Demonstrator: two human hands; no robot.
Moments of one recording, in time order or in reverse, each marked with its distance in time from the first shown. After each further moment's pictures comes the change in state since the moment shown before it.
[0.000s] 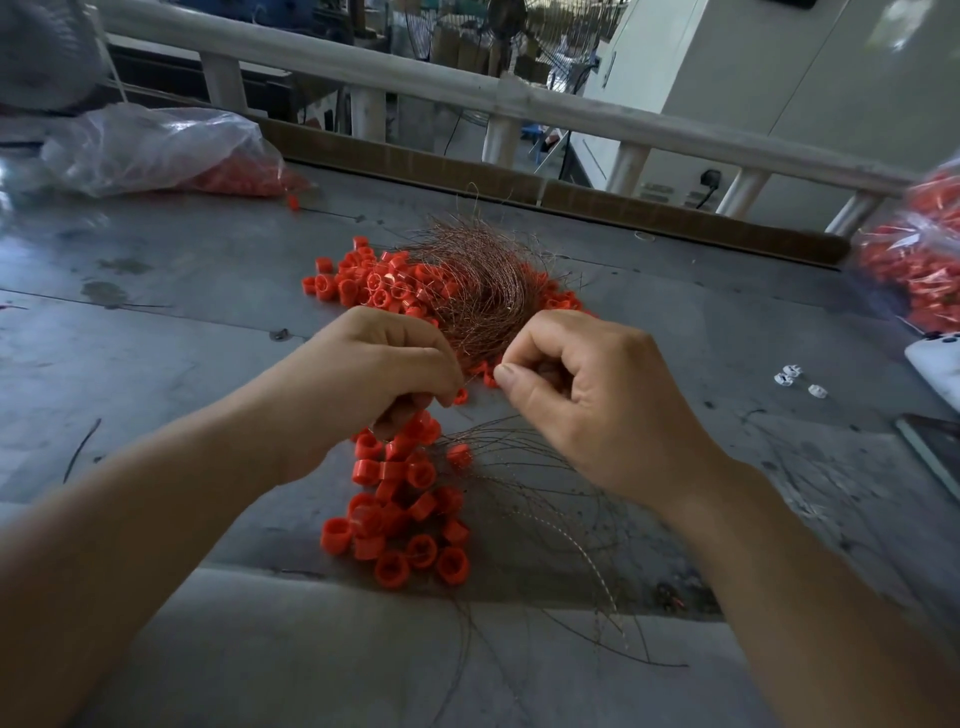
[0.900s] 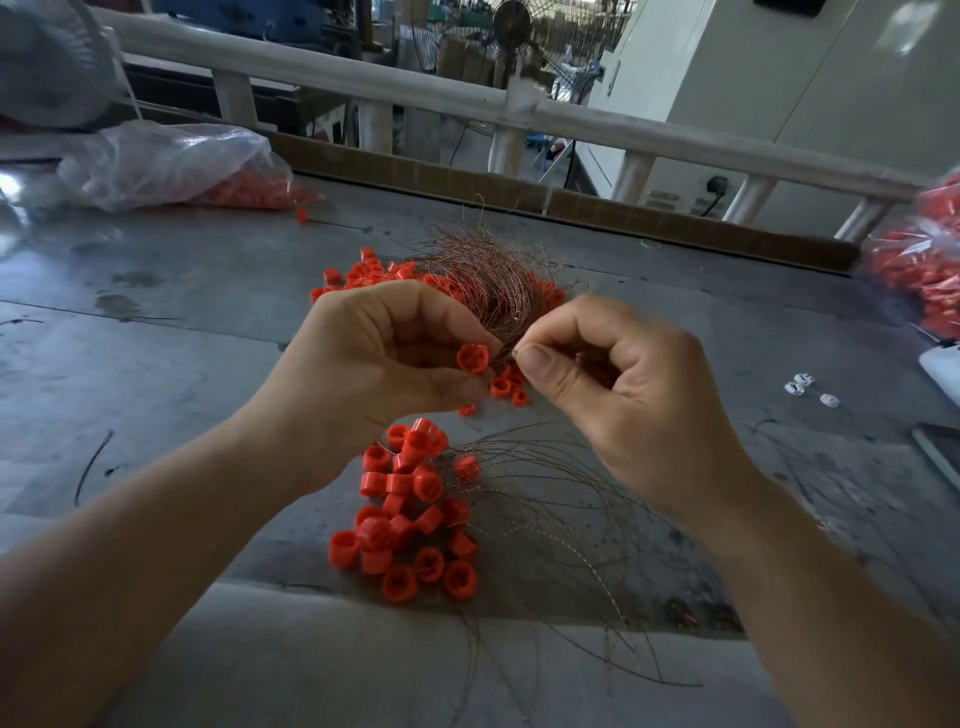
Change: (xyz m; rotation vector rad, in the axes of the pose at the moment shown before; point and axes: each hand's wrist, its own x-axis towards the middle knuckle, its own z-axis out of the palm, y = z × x) left_hand -0.002 0.002 0.007 -0.234 0.101 0.307; right_hand -0.001 -0.002 -0.007 0.245 0.095 -0.007
